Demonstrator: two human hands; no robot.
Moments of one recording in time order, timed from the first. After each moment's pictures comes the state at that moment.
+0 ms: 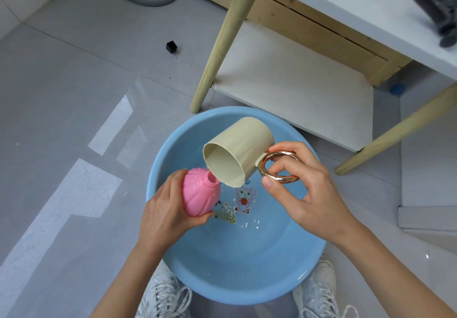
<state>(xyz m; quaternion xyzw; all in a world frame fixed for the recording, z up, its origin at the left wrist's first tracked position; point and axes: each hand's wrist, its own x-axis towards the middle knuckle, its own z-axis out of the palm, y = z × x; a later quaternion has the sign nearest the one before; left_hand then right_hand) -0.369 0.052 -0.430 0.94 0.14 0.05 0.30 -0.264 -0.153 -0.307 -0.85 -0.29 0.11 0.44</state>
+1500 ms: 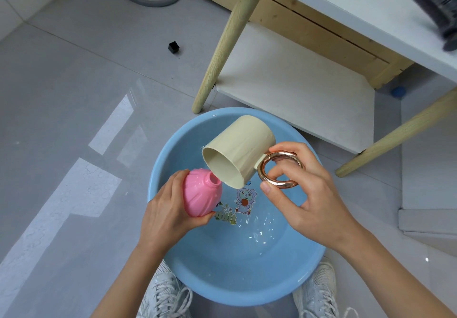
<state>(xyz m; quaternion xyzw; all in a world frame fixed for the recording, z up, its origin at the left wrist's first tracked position) -0.368 0.053 -0.432 0.94 0.14 0.04 0.31 -0.267 -0.150 -0.304 -0.86 -0.34 0.07 0.38</state>
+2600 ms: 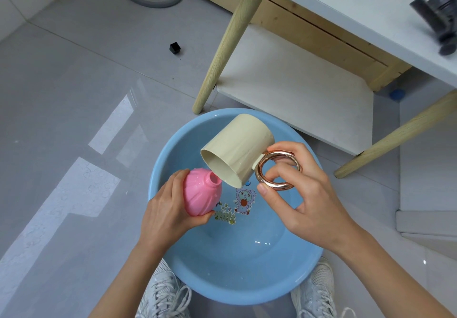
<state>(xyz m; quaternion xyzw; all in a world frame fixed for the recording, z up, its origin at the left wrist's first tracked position) -0.369 0.053 -0.431 0.94 0.14 0.05 0.31 -0.269 -0.148 -0.301 -0.87 -0.36 0.05 0.34</state>
